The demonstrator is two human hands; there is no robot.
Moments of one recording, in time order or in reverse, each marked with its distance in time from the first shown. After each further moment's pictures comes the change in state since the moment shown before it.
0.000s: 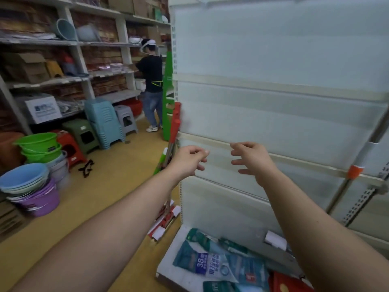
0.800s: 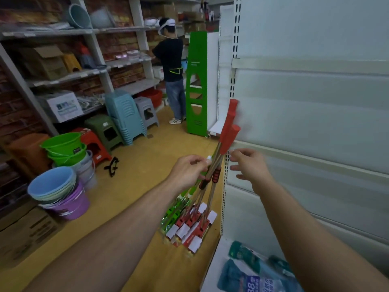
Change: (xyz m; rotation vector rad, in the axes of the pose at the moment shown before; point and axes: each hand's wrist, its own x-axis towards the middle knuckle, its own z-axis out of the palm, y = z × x) left_hand 0.174 -0.106 -0.207 0.086 0.039 -0.109; right_hand 0.184 -0.005 0.270 0.071 -0.045 0.048
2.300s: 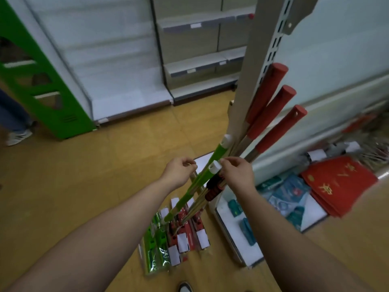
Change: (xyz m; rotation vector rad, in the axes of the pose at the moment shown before) left_hand 0.472 -0.136 -0.059 0.404 -0.886 0.153; right_hand 0.260 0.069 0.257 0.075 0.995 0.479
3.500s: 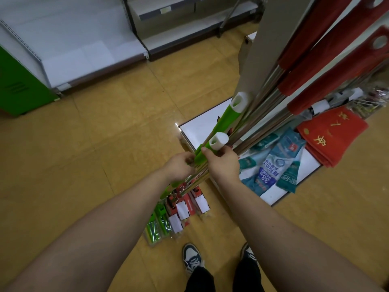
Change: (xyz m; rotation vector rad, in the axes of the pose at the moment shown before) left_hand 0.089 -0.112 0.047 0.228 -0.343 0.002; right_hand 0.025 0.068 0.096 0.038 0.062 0.182
